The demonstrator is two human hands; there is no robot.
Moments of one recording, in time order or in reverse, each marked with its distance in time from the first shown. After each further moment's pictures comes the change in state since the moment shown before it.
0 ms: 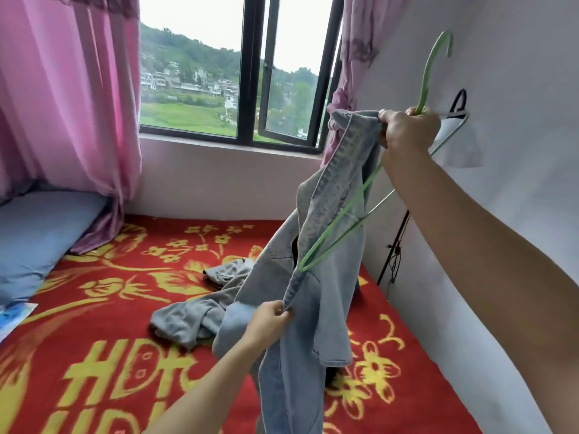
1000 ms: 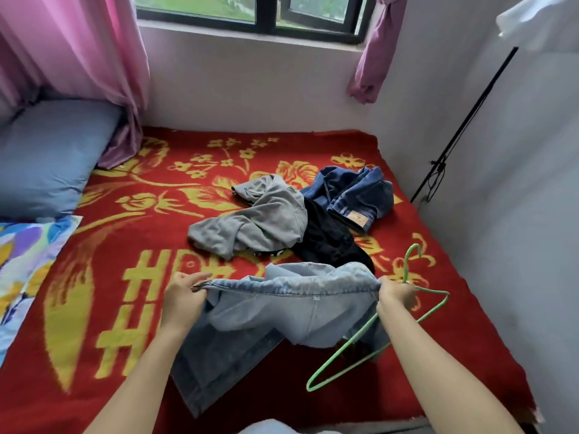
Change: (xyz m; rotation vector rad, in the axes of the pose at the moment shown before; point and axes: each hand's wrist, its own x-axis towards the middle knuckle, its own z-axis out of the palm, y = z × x) left_hand -0.079 -0.145 -0.134 0.316 0.500 -0.203; right_hand -0.202 0.347 -0.134 -0.659 0.229 0.801
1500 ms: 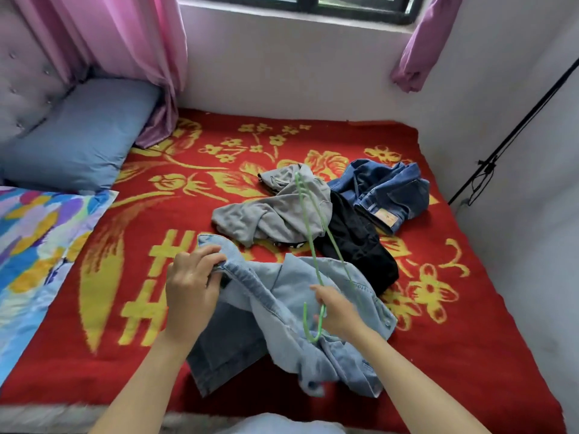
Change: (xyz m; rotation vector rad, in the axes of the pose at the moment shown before) left_hand -0.029 0.032 -0.009 0.289 0.445 0.651; right_hand -0.055 0.046 0.039 -0.835 -1.101 -1.080
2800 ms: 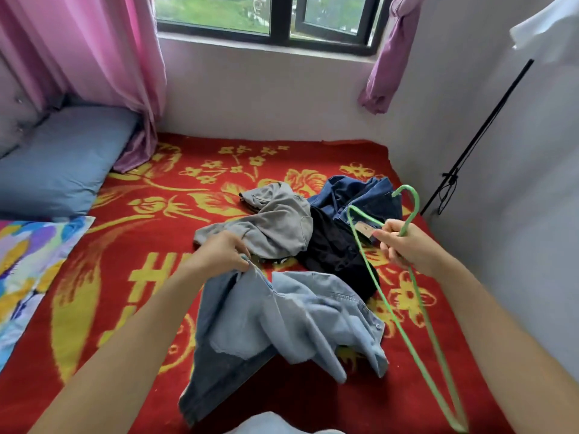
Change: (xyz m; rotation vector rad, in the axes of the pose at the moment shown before) left_hand 0.098 0.026 0.023 -0.212 -0.939 -0.349; right_hand -0.033 -0.006 -0.202 0.498 0.243 0.178
